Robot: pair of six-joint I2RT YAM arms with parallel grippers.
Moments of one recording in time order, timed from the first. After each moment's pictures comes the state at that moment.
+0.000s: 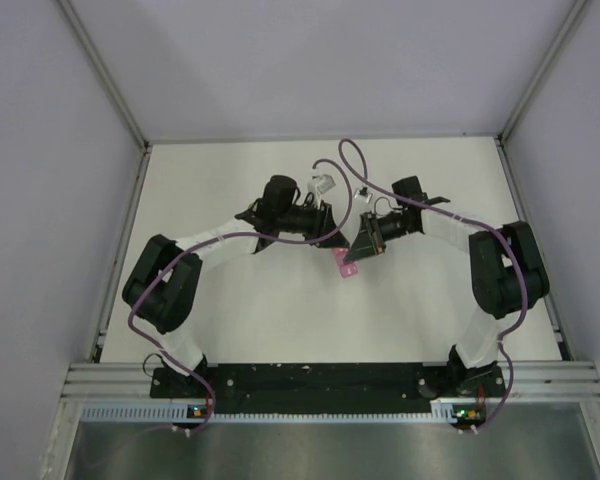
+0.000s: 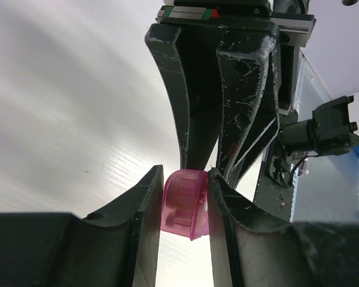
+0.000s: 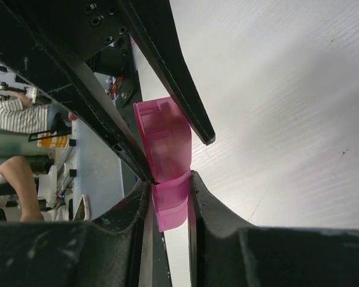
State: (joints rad) left arm -0.59 1.74 1.11 0.14 0.79 -0.36; right arm 0.31 1.76 1.10 -0.45 -1.21 -0.10
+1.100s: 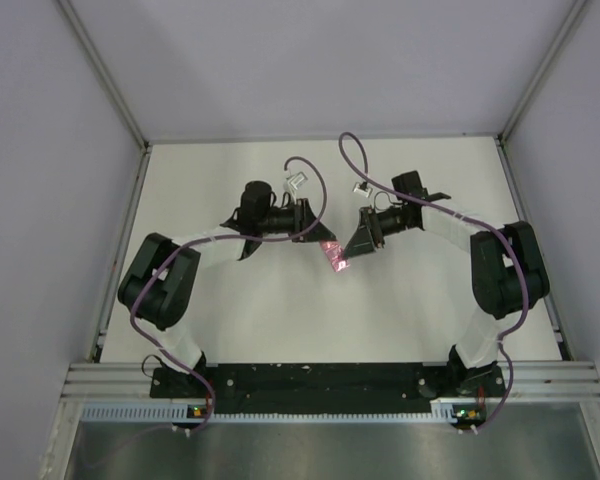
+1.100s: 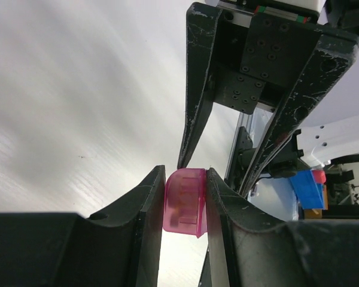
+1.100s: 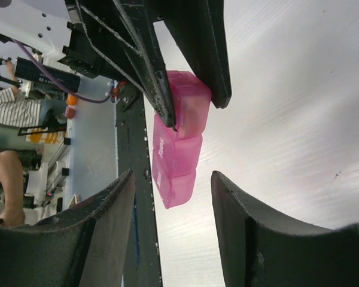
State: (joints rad) left arm -0.46 1.75 0.95 0.44 0.90 -0.67; right arm 0.31 1.76 1.14 -0.49 -1.24 -0.15
